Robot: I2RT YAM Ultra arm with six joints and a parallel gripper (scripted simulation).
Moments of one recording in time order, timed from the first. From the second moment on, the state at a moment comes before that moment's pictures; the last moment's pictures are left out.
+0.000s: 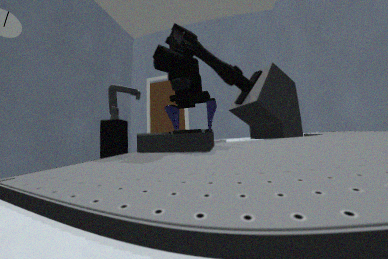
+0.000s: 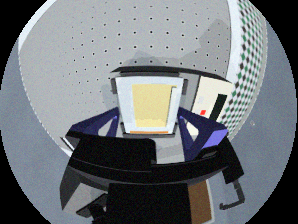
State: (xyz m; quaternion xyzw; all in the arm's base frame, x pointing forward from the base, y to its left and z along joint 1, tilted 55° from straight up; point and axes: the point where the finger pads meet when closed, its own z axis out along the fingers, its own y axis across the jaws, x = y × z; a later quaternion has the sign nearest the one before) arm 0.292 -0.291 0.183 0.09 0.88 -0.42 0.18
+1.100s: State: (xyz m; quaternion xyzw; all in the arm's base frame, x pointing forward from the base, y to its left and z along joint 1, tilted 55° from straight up) arm 0.283 -0.265 0.205 0.09 0.88 -0.43 0.18
